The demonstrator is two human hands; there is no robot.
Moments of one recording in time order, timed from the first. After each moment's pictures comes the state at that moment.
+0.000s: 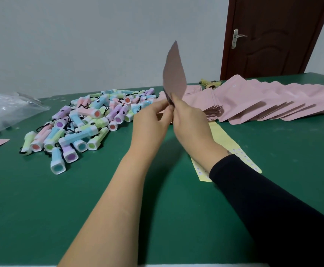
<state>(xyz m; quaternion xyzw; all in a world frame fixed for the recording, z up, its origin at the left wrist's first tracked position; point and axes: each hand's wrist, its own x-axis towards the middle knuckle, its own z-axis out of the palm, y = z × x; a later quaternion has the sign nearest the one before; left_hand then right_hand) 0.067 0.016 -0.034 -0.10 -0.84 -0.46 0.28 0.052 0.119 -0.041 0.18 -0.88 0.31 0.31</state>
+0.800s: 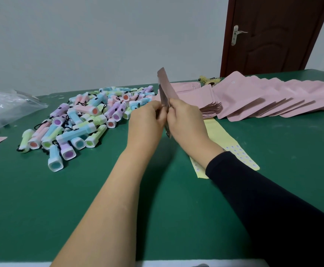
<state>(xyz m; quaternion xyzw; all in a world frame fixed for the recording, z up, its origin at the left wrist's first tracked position) 0.055 0.010 -0.046 -0.05 -0.87 -0.36 0.33 0.052 0.115 -0.044 0.16 -0.87 0.37 0.28</state>
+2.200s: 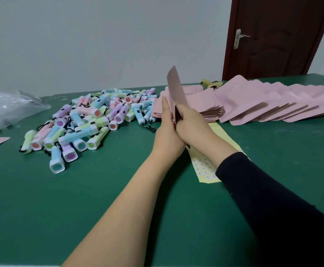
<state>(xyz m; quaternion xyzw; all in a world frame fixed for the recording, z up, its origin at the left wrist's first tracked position) 0.064 0.044 -0.066 -0.07 -0.84 -0.52 0.16 0.045 0.126 -0.037 0.13 -0.87 0.46 0.10</state>
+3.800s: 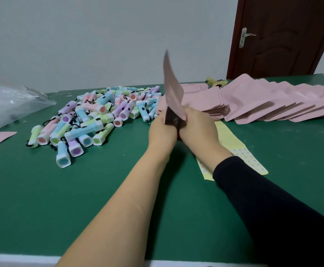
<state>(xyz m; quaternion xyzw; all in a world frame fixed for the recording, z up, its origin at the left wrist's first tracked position) 0.060 0.034 -0.057 0.07 -0.73 -0.66 0.14 0.044 0.122 -0.058 0.12 -0.91 0.31 0.24</state>
